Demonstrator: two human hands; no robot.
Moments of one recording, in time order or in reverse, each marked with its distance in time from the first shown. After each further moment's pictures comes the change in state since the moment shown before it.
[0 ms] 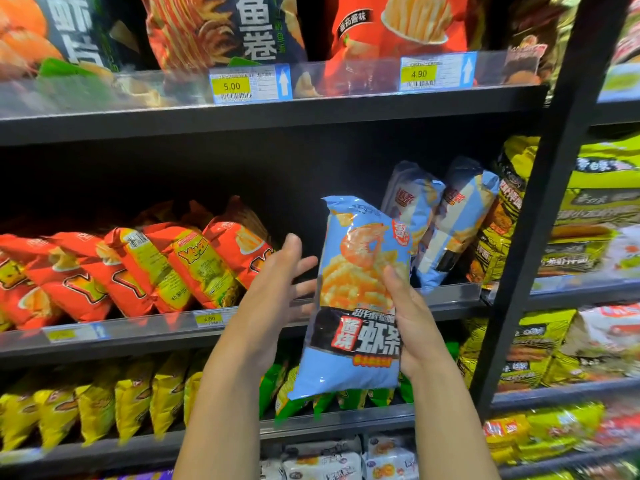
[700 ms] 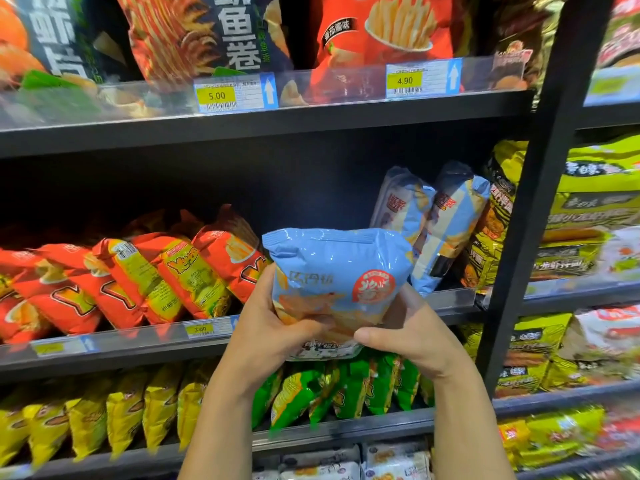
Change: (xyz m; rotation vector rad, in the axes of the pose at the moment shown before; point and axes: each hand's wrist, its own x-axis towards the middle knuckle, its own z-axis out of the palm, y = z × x) left_hand 0.007 -0.038 -0.005 0.178 -0.098 0.396; right_hand -0.004 -0.022 -0.028 -0.507 -0.336 -0.239
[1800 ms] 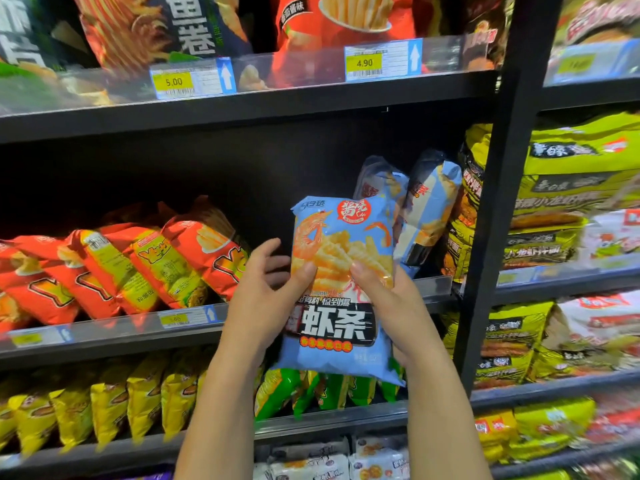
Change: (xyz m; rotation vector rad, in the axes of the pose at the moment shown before) left_hand 0.017 0.008 0.051 0.162 0.242 -0.231; right_hand -0.004 -0.005 -0.011 0.172 0.317 0.155
